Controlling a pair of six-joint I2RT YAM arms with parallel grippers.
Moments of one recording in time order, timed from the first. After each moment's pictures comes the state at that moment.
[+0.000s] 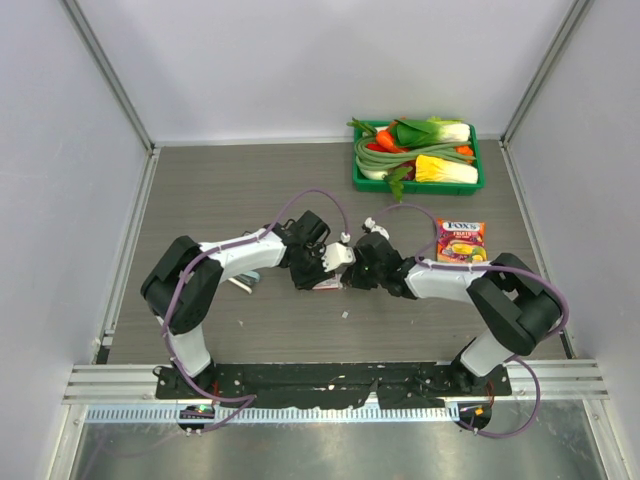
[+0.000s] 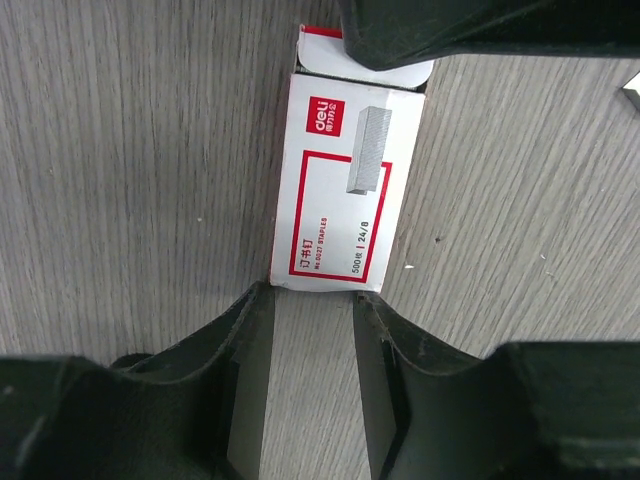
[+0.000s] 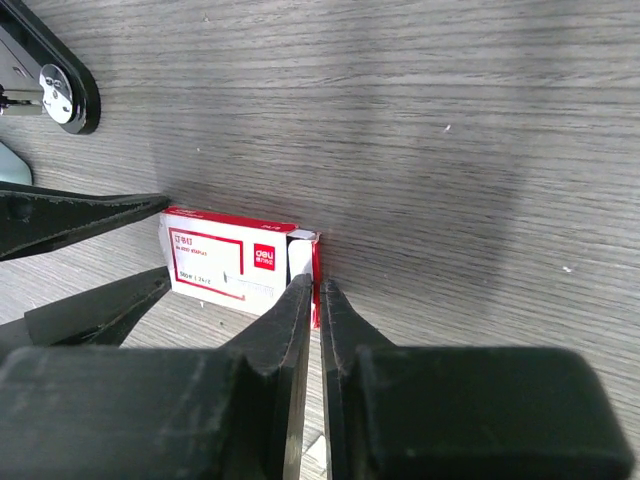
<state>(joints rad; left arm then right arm) -0.75 1.79 1.12 -0.53 0.23 0.58 0.74 1.57 0.68 0.10 -0.01 0.81</state>
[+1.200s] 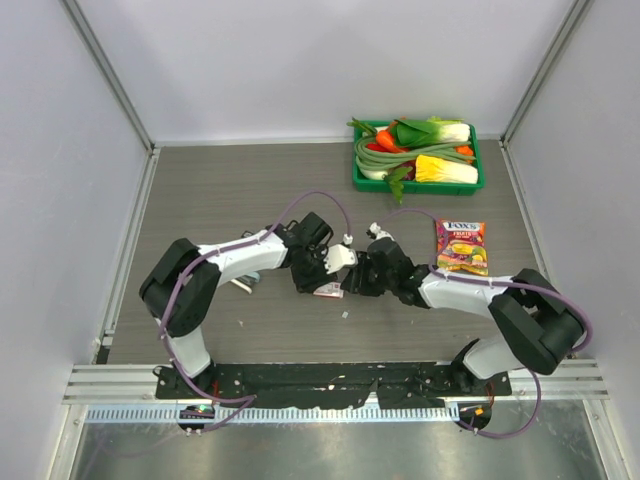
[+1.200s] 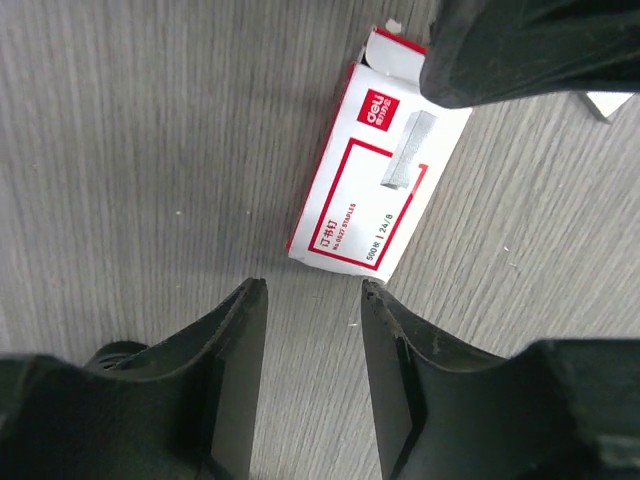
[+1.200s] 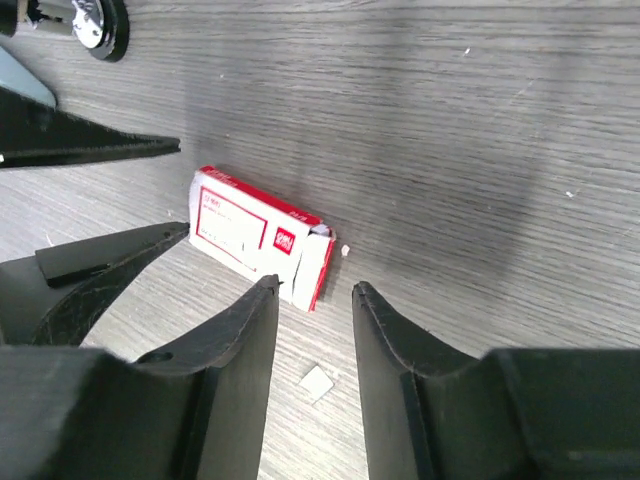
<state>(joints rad) -0.77 1.78 1.12 -0.56 0.22 0.56 0.73 1.45 0.58 0.10 -0.09 0.78</state>
